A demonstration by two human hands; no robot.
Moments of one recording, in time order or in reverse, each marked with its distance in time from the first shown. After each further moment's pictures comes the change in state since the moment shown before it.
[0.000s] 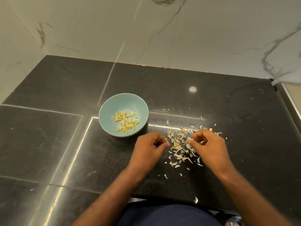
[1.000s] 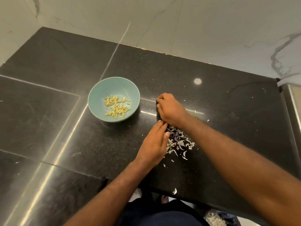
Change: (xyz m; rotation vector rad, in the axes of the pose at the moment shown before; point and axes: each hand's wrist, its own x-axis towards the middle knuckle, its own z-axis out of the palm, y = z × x) left_hand 0.009 -0.009 0.083 0.169 0.022 0.046; right_hand 0.128 -0.017 0.066 -0.506 -0.427 -0.485
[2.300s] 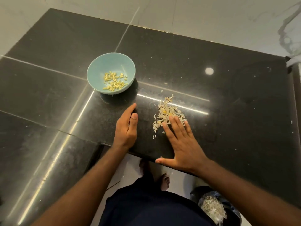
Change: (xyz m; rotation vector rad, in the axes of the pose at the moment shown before) left_hand -0.061 -0.024 -0.010 -0.265 0.413 -0.111; right_hand -0.217 0.023 0.059 -0.198 0.028 -0.267
